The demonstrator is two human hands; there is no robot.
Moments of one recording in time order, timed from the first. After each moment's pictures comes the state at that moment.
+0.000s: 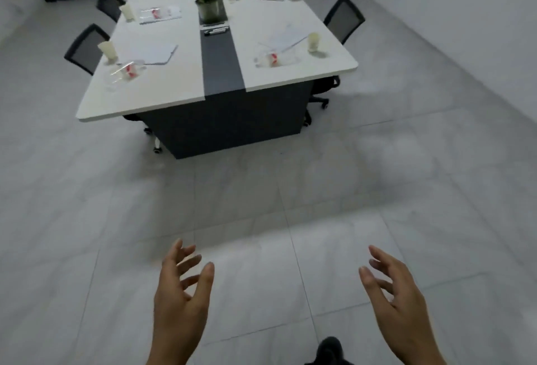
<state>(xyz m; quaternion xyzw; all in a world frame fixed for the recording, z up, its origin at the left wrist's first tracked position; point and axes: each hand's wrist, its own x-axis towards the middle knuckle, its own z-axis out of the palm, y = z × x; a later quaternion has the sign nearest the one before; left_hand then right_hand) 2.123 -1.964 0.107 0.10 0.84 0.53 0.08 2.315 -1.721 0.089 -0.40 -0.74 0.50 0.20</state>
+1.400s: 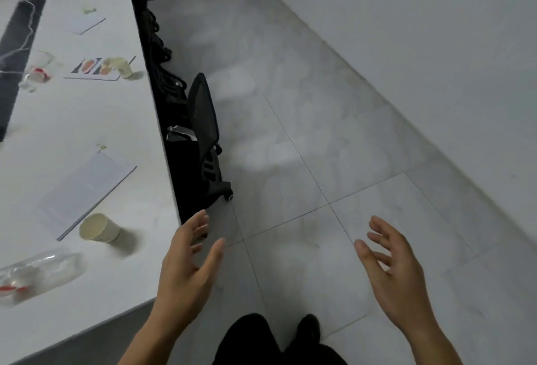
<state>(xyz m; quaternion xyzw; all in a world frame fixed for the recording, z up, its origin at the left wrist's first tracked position) 1.743 -0.832 0.138 0.28 0.82 0.48 0.16 1.982 -0.635 0.109 -0.47 -0.68 0.49 0.26</state>
